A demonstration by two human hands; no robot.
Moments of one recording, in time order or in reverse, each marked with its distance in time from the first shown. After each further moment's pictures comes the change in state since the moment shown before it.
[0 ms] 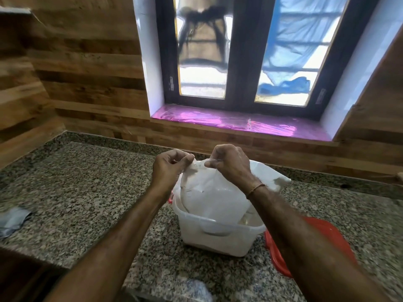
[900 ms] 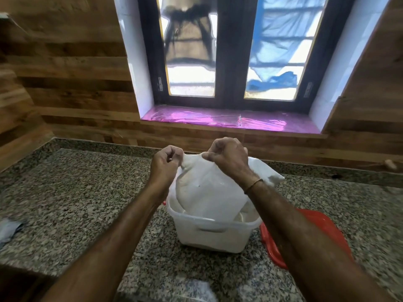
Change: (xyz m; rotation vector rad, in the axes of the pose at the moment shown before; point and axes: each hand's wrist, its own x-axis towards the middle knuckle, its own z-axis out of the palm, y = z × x) left_hand 0.006 0.006 0.017 0.042 0.000 -0.035; right_hand -0.004 -0.001 -0.020 0.039 0.091 0.064
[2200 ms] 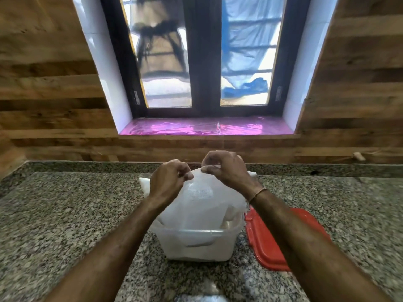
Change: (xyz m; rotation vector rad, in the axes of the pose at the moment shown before) left_hand -0.003 0.014 0.052 0.781 -0.161 0.336; right_hand -0.014 0.051 -0.040 -0.045 -0.079 -0.066
